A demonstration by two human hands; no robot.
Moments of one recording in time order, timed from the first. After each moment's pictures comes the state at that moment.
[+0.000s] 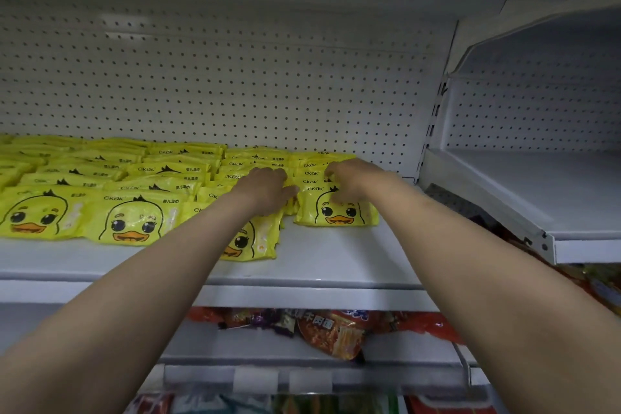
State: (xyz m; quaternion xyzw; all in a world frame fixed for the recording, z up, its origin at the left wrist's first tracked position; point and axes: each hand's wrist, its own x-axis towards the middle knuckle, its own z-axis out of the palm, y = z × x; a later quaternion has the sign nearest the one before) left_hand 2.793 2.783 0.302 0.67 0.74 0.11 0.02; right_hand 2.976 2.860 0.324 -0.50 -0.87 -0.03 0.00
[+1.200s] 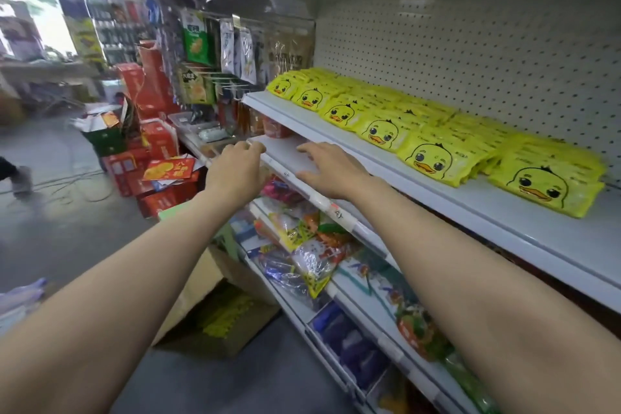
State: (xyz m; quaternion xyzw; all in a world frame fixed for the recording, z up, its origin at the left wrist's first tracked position) left_hand 2.774 2.321 0.263 0.29 0.93 0.13 -0.18; right_hand 2.848 2.508 0.285 0.00 -0.99 0.09 0.11
